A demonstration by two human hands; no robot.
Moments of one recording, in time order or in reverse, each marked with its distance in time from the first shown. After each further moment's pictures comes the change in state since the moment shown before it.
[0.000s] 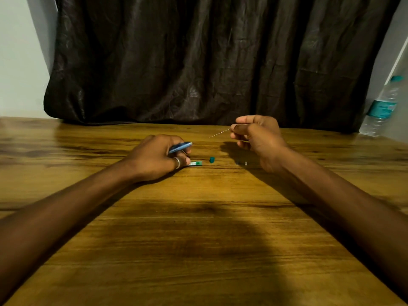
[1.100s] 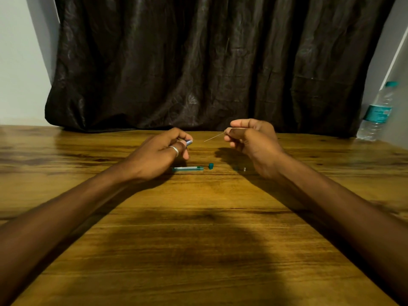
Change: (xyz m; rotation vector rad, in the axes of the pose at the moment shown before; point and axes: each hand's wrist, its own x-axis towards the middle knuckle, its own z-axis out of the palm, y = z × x) left_hand 0.012 -0.001 -0.005 -0.218 0.056 0.051; right_hand -0.007 -0.007 0.004 0.097 -0.057 -0.004
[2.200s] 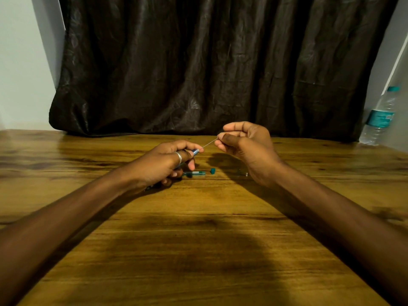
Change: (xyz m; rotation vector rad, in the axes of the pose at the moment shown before) left_hand -0.002 0.009 0.006 -0.404 -0.185 -0.207; right_hand -0.013 -0.001 0.015 0.097 -0.095 -0.068
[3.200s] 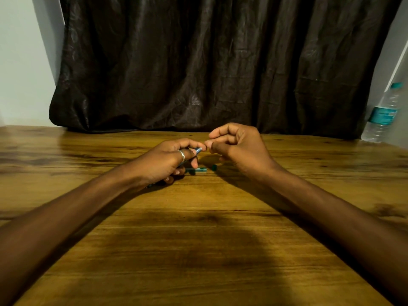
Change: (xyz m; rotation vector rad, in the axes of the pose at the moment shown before) left_hand -0.002 0.001 0.005 0.032 -0.010 0.019; right_hand -0.002 0.017 0.005 -0.396 -0.151 -0.237
